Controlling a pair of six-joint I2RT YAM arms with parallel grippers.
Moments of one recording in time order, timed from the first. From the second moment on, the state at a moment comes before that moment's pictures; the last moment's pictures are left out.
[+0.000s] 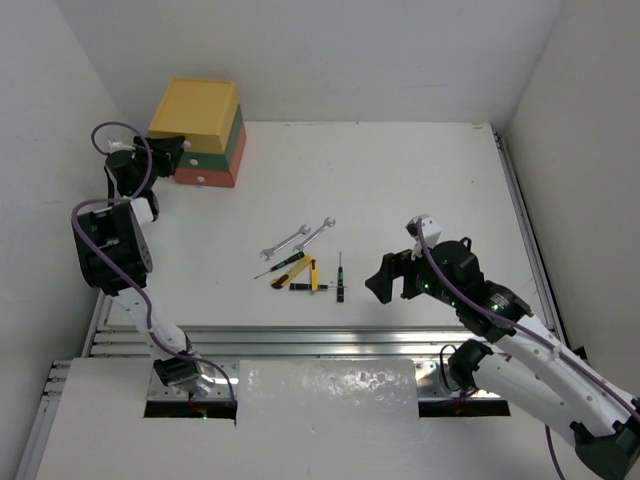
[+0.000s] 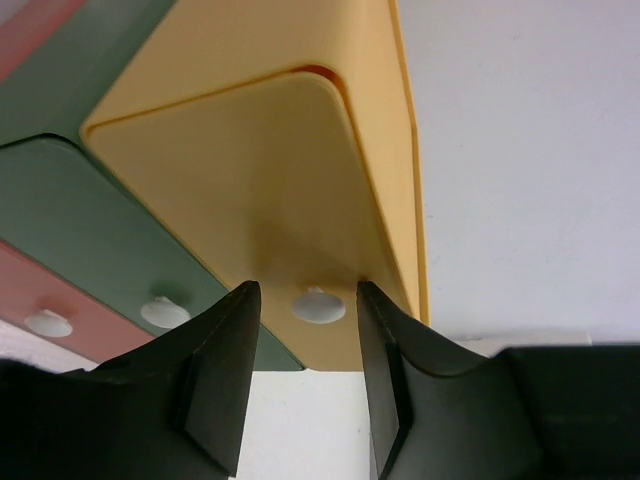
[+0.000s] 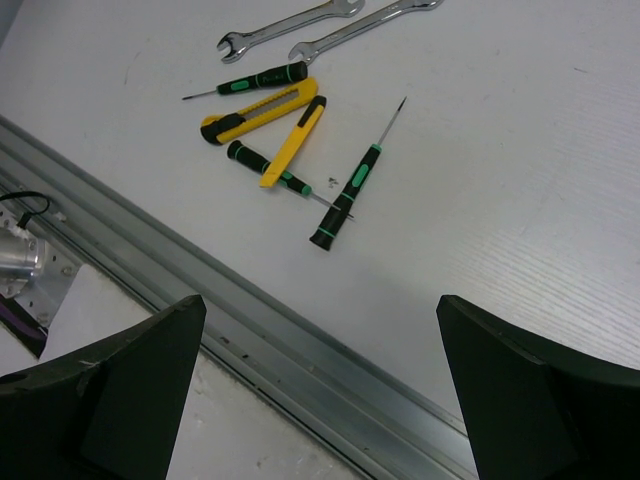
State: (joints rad) left arm 0.39 1.95 1.16 0.69 0.48 -1.20; right arm 0.67 0.67 0.60 -0.44 -0.04 0.37
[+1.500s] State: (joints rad) left arm 0.30 1.60 0.76 0.64 0.34 -1.22; right arm 0.67 0.77 0.59 -0.40 -0.08 0.40
